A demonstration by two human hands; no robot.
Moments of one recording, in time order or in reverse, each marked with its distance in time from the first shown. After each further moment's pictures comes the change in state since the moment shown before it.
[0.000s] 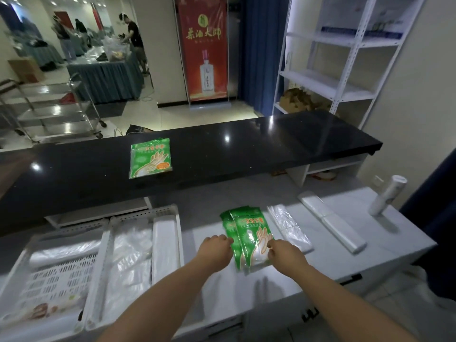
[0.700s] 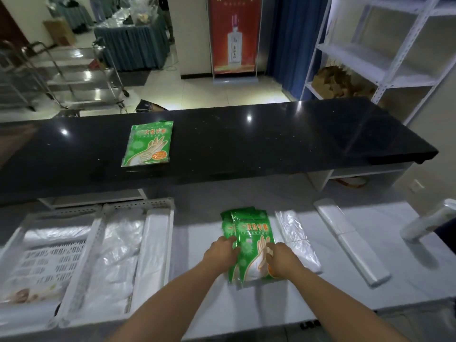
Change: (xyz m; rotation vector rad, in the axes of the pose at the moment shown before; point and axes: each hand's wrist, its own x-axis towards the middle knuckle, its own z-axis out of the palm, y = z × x) left_hand 0.075 0.025 0.036 -0.457 -0.158 -0.356; right_hand 0.096 0.044 0.034 0.148 -0.237 -0.006
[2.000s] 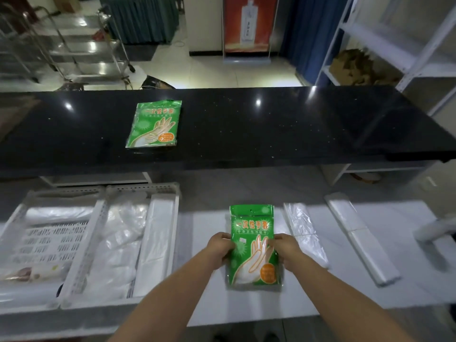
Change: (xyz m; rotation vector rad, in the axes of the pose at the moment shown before) left_hand 0.002 -0.016 0.006 -1.128 -0.145 -0.549; right_hand 0.013 -0.029 -0.005 0.988 -0.036 0.517
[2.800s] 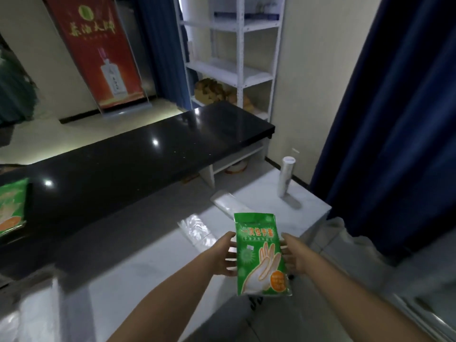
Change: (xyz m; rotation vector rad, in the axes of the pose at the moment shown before) left_hand -0.106 0.018 0.272 0.390 -0.564 -0.096; right_hand -0.118 0.115 -0.283 0.564 0.236 0.159
